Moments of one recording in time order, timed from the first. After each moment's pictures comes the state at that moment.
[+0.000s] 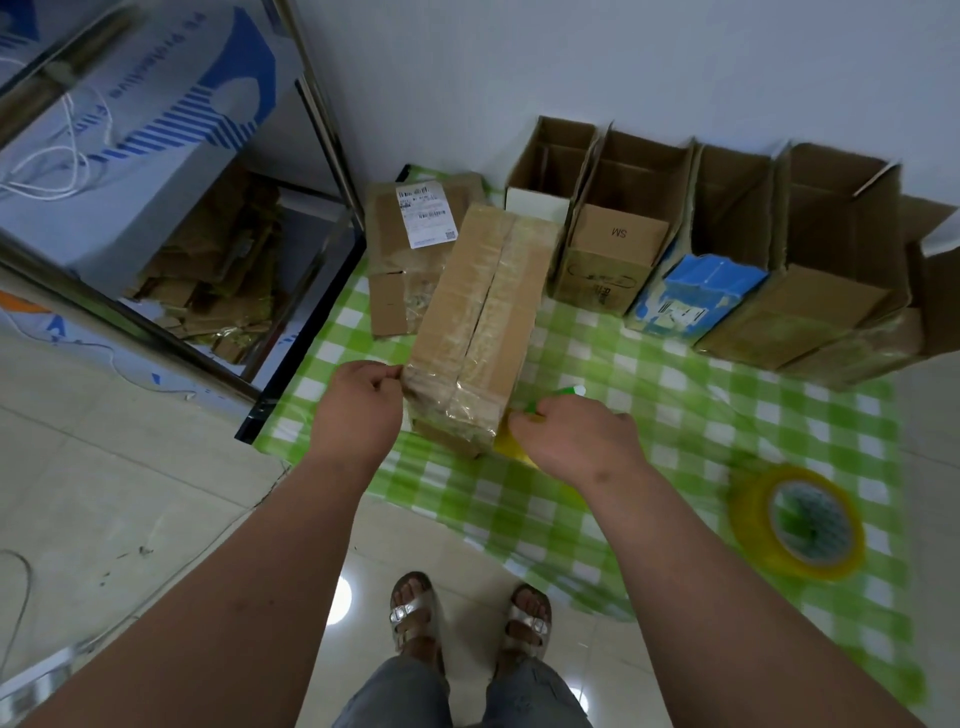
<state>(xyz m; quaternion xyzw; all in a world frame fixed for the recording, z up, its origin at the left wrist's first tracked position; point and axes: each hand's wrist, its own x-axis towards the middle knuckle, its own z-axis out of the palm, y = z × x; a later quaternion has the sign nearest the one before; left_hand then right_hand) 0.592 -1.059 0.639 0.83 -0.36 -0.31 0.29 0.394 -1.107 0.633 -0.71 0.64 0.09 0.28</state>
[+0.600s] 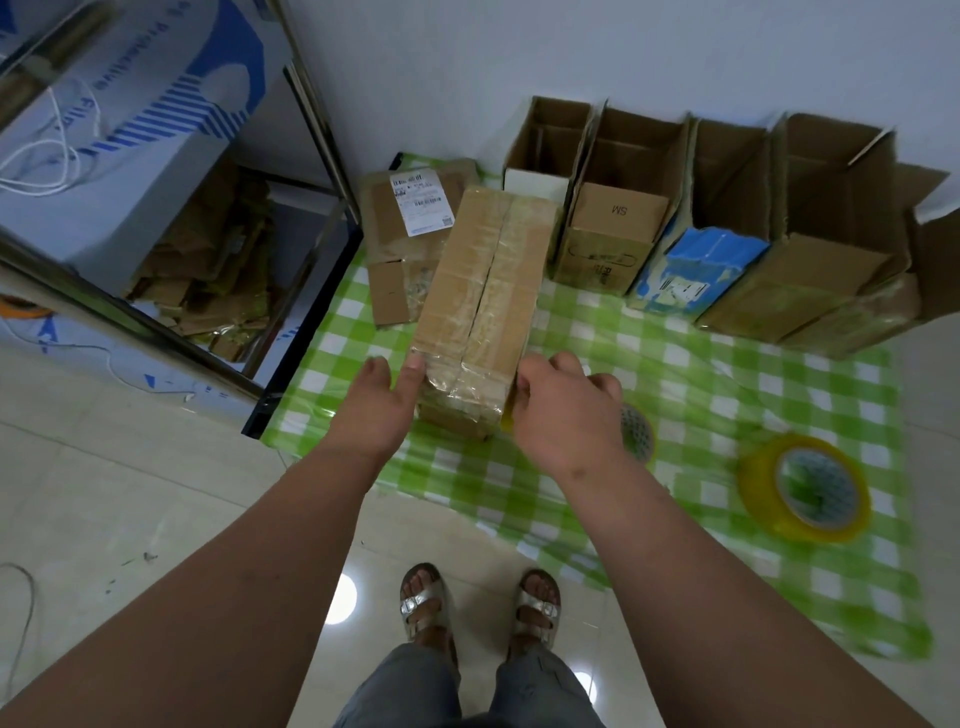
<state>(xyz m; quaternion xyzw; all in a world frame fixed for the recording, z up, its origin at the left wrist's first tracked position) 0.597 -1.051 0.631 0.81 -0.35 -0.42 0.20 0.417 -1.085 0.632 -0.75 0.63 -0.05 0.22</state>
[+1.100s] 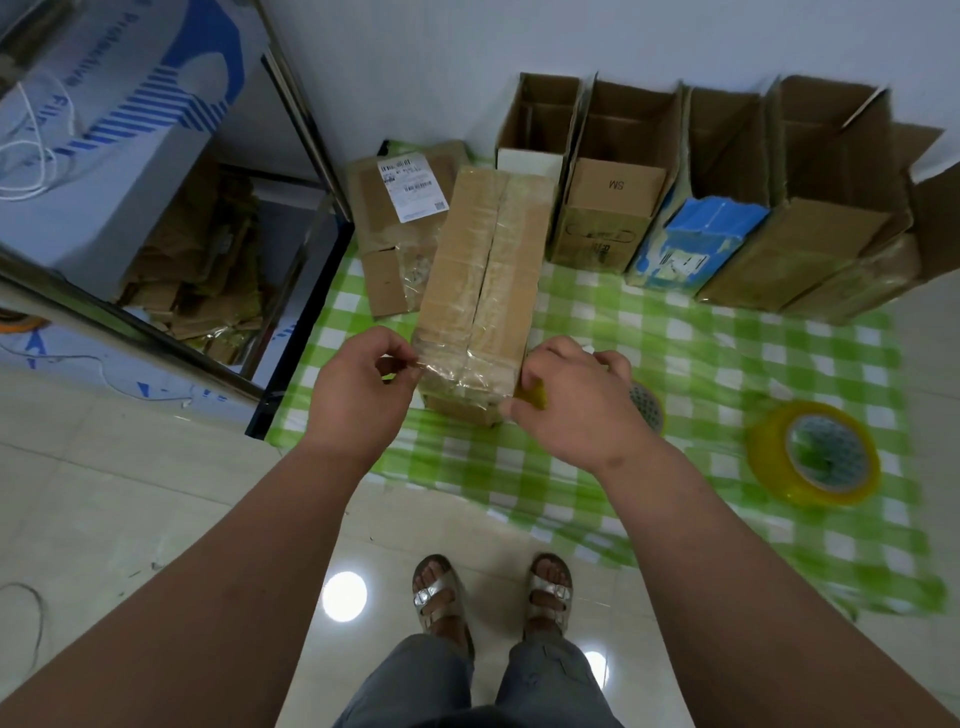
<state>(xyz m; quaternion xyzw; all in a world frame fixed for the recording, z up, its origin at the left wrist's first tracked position) 0.616 -1.042 0.637 0.75 -0.50 -0.31 0.31 0.404 -1.079 0.631 -0.79 0.57 -0.04 0.23</state>
